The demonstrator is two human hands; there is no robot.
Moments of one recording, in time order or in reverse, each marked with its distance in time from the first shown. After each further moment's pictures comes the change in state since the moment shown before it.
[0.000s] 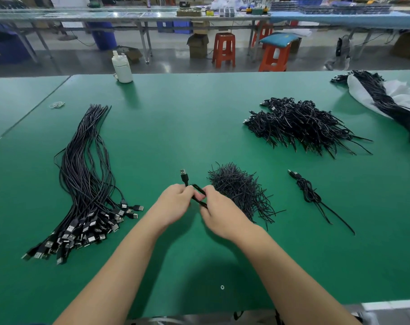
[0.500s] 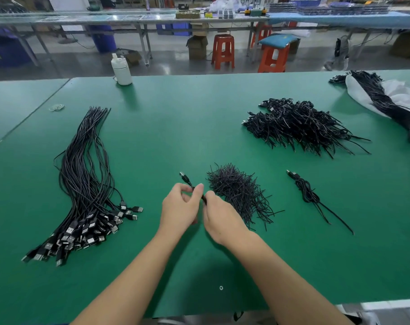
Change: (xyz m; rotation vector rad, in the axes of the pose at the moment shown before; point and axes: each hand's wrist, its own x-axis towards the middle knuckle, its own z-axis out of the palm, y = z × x) left_hand 0.000 -0.015 0.039 -0.111 0.300 0.041; right_hand -0.005 0.000 0.013 -0.153 0.052 0.081
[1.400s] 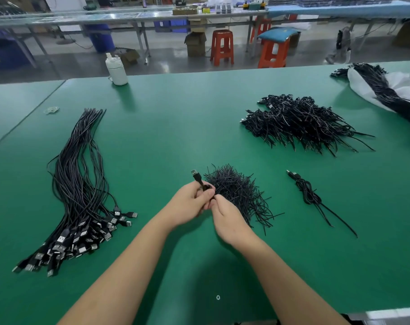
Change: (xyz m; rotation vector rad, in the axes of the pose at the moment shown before) left_hand 0.039 0.010 0.013 -0.003 -0.513 0.143; right_hand 0.008 0.032 0.000 0.524 0.023 0.137
